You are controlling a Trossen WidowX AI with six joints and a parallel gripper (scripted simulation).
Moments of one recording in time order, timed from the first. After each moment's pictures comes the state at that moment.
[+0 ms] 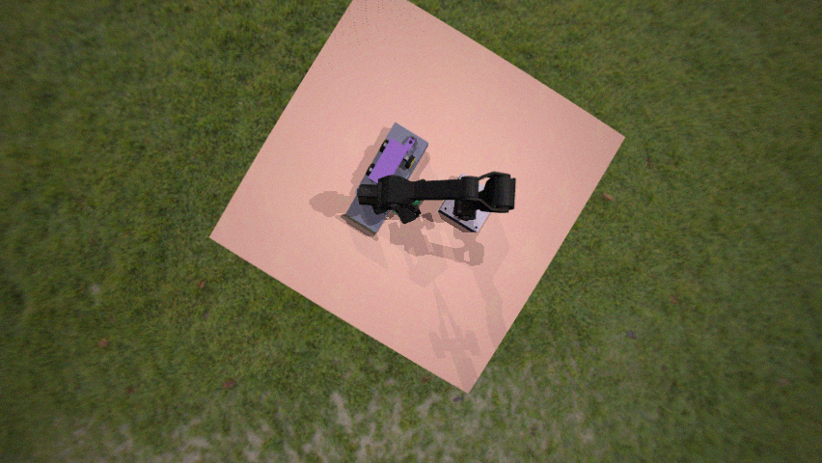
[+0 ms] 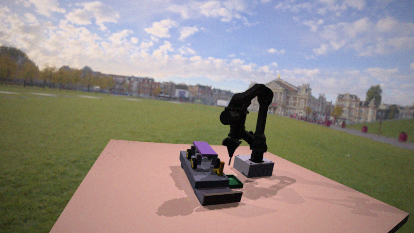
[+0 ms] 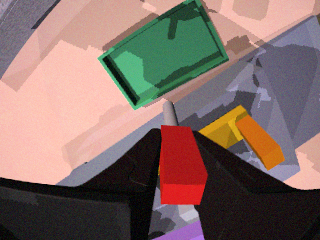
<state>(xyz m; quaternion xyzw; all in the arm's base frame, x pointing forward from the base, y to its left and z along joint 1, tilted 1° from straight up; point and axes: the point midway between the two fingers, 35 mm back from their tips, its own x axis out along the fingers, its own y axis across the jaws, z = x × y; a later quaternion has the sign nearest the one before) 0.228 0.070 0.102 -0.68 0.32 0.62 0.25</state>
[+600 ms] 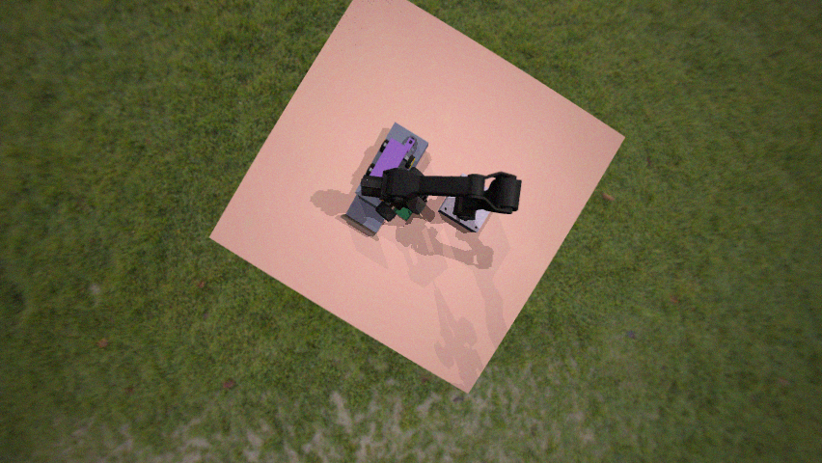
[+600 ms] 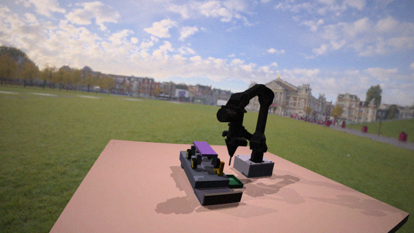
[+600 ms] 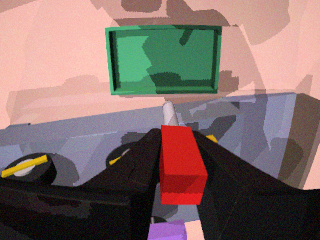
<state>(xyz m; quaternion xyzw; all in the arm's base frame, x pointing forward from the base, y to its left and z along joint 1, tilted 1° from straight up) 0.228 0.067 0.103 -0.72 0.11 0.68 0.10</state>
